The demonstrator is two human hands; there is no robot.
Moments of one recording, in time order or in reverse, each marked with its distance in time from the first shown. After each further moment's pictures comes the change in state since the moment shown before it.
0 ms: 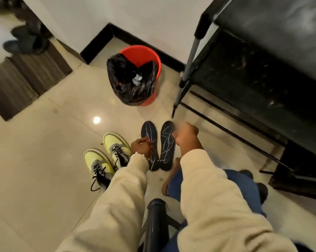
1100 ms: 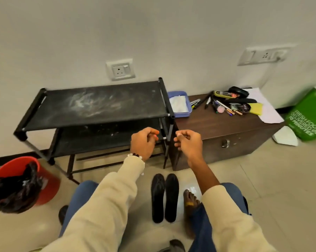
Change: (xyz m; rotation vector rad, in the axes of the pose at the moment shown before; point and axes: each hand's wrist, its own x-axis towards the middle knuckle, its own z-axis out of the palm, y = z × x) left_hand -0.376 -0.080 0.229 0.936 -0.908 1.366; right_hand -0.167 -0.009 -0.458 0.280 0.461 -0.784
